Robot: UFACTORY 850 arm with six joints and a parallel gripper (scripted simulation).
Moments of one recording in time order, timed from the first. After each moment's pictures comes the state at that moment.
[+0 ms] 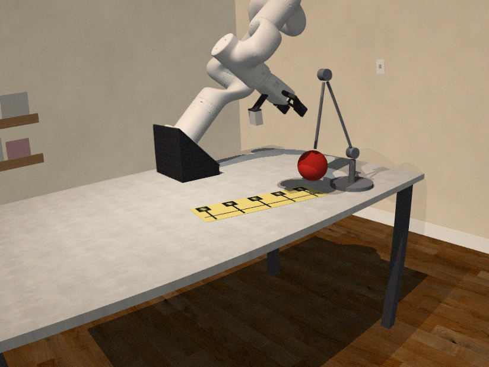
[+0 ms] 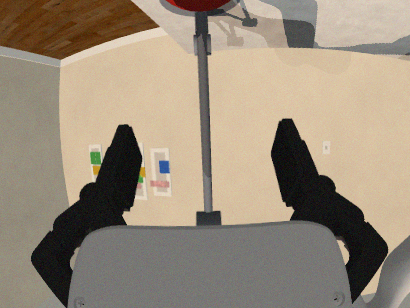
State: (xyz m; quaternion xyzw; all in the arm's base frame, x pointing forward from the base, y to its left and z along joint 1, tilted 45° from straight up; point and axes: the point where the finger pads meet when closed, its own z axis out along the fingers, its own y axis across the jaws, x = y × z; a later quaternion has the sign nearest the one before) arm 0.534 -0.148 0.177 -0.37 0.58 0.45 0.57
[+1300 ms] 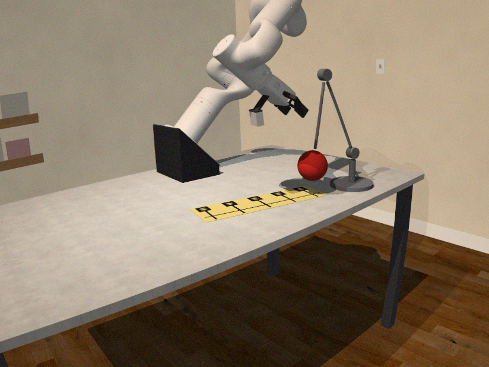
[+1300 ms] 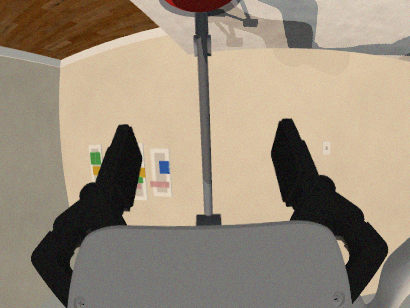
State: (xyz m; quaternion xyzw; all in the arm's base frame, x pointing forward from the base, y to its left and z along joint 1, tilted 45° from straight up) arm 0.536 -0.144 0.177 -0.37 0.58 0.45 0.57
